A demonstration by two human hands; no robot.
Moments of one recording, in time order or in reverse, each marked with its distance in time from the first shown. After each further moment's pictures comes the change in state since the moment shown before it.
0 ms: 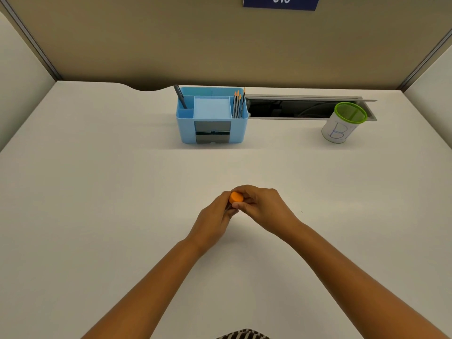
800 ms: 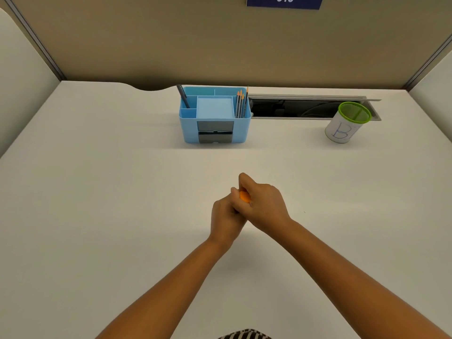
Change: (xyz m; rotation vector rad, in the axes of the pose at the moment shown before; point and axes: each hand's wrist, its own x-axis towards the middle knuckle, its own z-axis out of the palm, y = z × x) left_hand 0.010 0.044 0.020 -0.372 0.253 -0.261; right_hand 0.007 -0.021 0.010 -0.312 0.216 -0.111
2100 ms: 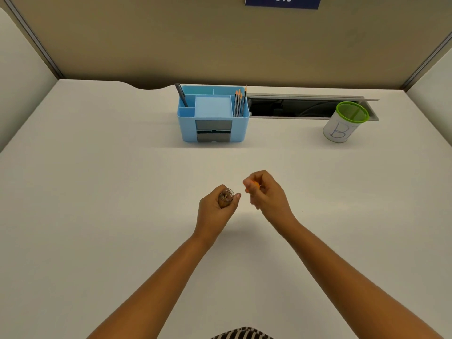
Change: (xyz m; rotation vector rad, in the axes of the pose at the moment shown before) left_hand 0.004 -0.005 -0.024 0.115 0.043 0.144; right_hand -0.001 0.032 0.005 0.646 0.059 0.261
